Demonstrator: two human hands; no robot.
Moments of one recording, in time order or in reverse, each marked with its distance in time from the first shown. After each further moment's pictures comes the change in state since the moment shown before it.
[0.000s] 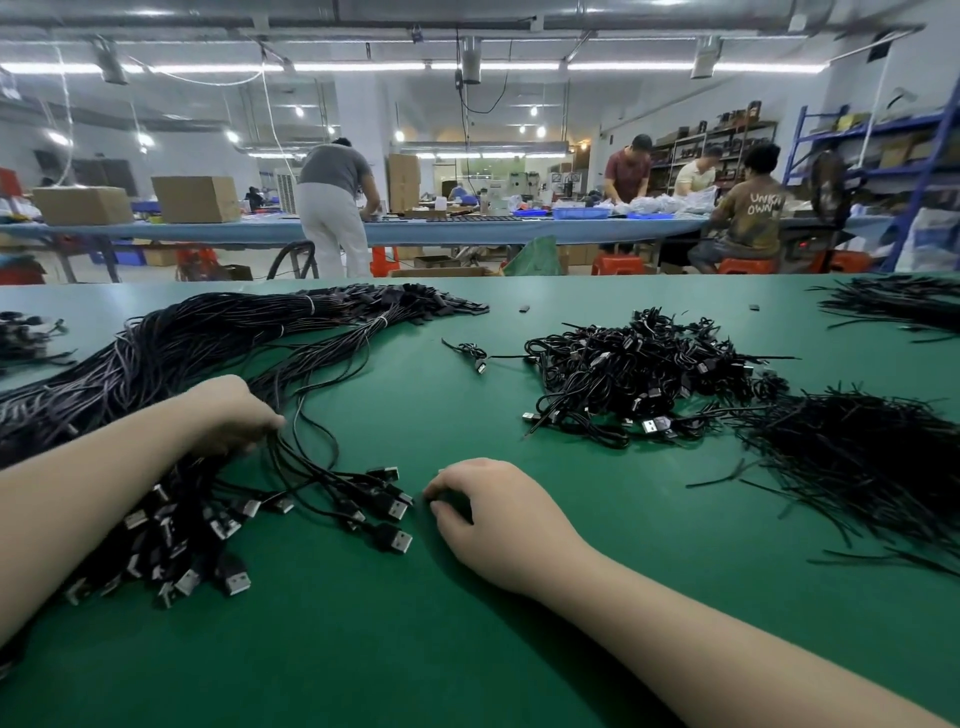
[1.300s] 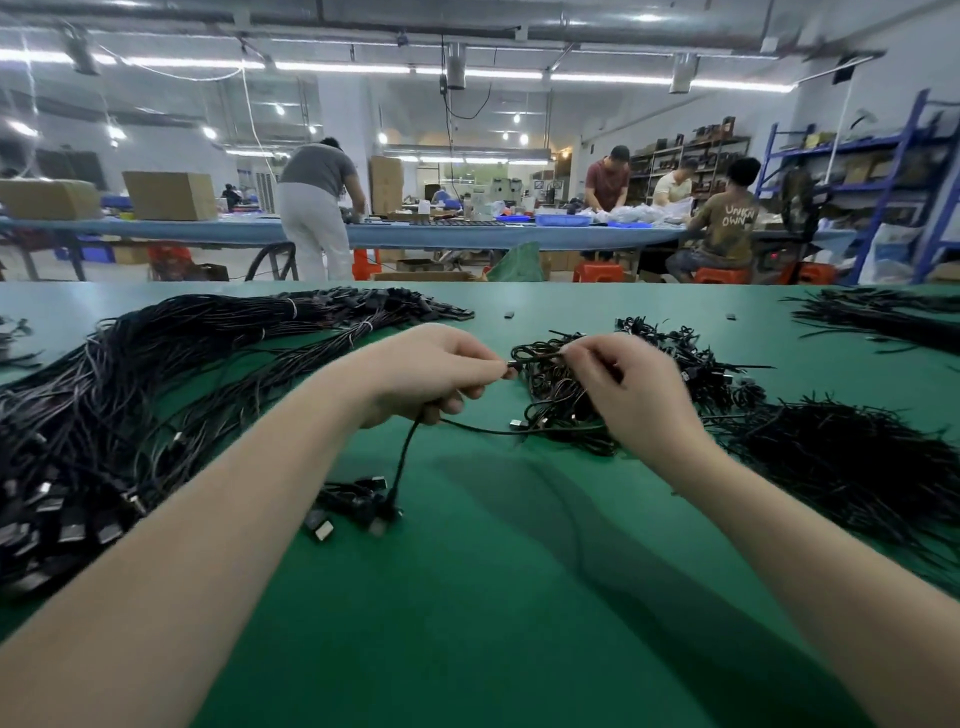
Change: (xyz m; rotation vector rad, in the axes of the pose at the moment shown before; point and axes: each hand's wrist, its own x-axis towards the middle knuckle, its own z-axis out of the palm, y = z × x) left_hand -0.115 0.137 0.020 -0.486 -0.435 0.736; right_hand 0.015 0.060 -0.108 0.111 0.525 0.055
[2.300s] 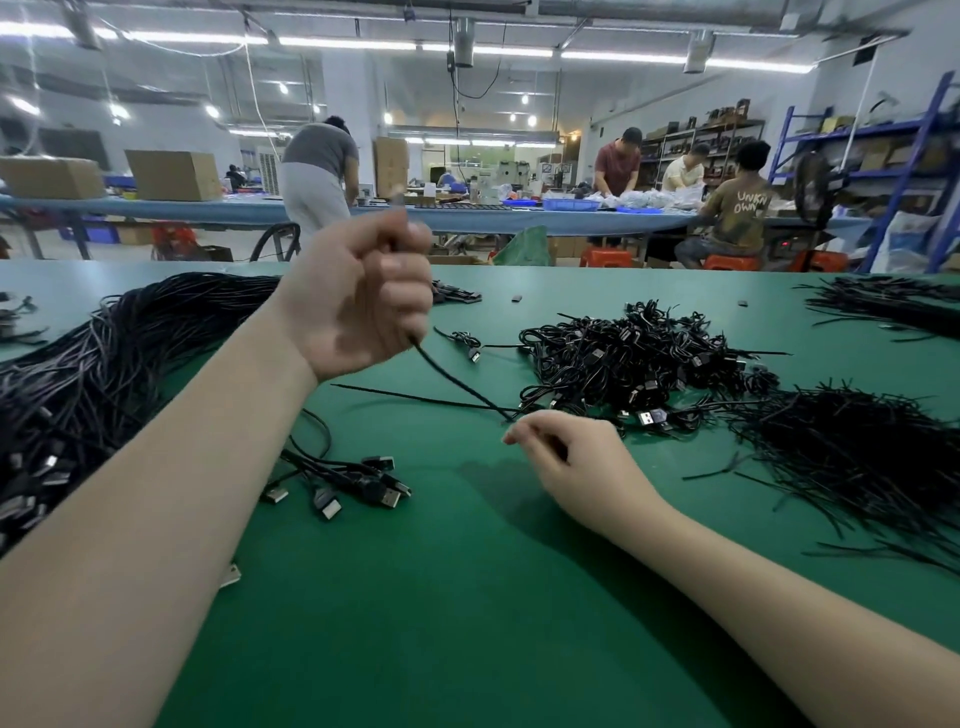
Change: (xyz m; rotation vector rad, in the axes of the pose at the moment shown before) left_hand -0.022 0.001 -0.050 -0.966 -0.257 0.164; right_hand -0.054 0.002 0.050 0.038 -0.263 0.042
